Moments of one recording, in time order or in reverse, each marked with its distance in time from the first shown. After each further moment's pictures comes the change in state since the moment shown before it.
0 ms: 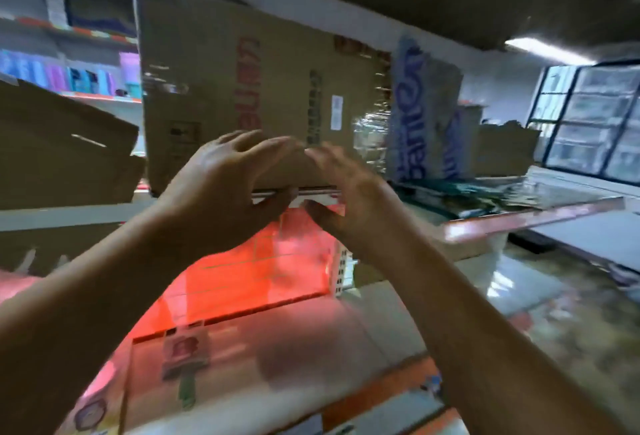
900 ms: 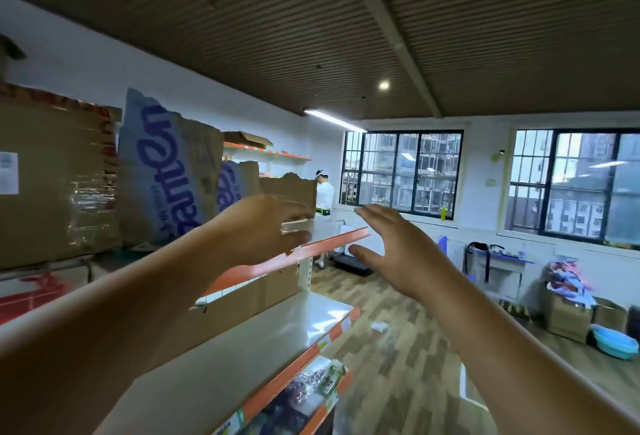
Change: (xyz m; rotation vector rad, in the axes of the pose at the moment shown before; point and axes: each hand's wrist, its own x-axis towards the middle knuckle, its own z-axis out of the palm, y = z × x) left_hand 0.258 0.328 0.171 -0.357 -0.258 0.271; right_hand -0.220 0.222 -0.351 -0.571 0.002 0.544
